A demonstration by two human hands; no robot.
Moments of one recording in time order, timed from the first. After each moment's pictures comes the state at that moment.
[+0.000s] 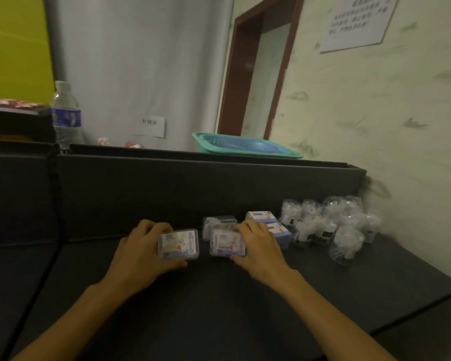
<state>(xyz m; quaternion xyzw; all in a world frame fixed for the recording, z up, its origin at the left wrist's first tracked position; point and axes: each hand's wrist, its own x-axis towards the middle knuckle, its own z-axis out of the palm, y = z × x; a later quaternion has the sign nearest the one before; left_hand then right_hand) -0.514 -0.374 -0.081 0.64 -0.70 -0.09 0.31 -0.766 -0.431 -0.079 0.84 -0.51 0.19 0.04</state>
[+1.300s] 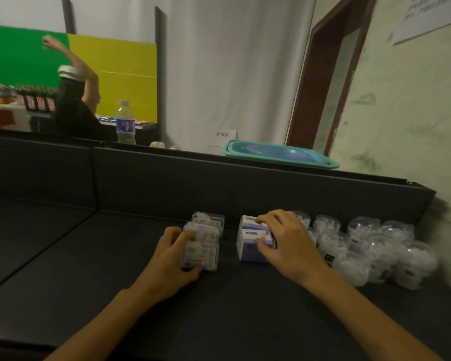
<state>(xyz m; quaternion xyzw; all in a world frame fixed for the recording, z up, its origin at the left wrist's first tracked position) -0.666 -0.361 -0.117 0.67 -0.65 -0.01 0.37 -0.910 -0.471 -0.043 0.90 -0.31 0.29 0.05</state>
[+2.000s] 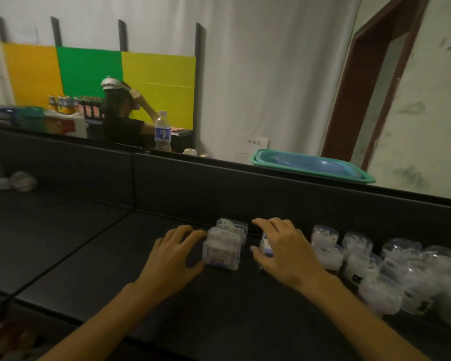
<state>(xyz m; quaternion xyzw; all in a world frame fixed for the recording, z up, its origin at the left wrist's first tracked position) -0.662 -0.327 -0.089 0.75 -0.60 0.13 0.24 -0.875 -0.459 -0.031 0.94 -0.26 0.23 0.02</state>
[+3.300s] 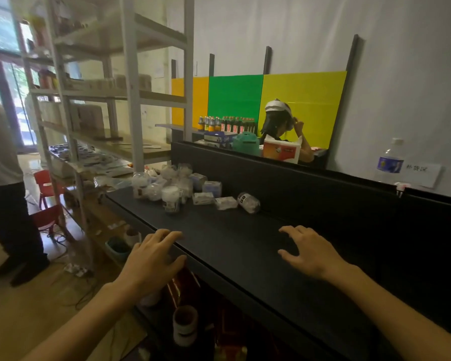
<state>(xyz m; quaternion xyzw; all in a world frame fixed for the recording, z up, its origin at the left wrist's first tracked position) -0.202 0.084 -0.076 0.91 -0.36 0.12 0.18 -0.357 -0.212 -0.038 0.98 -0.16 0.12 -0.04</state>
